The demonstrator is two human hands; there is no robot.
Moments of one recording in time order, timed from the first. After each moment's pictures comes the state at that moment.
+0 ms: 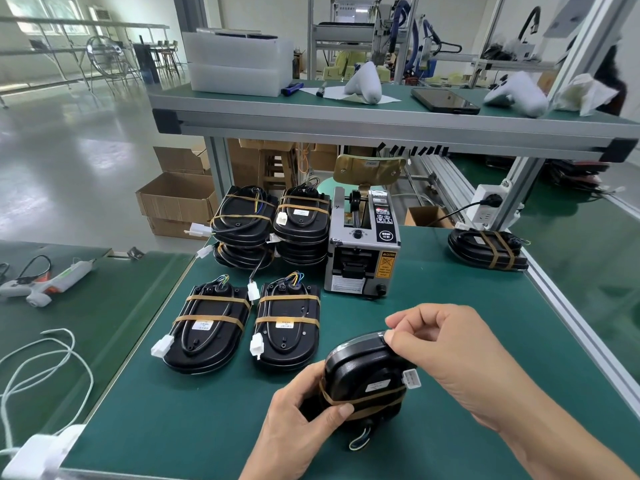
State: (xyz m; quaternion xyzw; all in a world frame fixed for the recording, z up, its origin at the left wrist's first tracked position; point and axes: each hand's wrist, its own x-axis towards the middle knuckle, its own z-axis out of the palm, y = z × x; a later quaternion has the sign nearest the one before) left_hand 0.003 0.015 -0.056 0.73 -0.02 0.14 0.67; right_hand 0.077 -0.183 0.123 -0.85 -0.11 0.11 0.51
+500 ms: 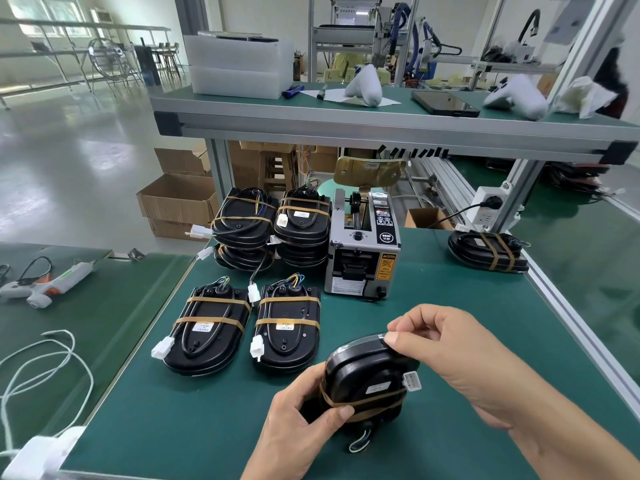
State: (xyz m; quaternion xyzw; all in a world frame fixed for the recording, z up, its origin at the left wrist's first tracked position) left_hand 0.003 0.015 -0.054 0.73 -0.01 0.14 0.67; right_hand 0.087 -0.189 0.119 -0.81 -0.09 0.18 0.55
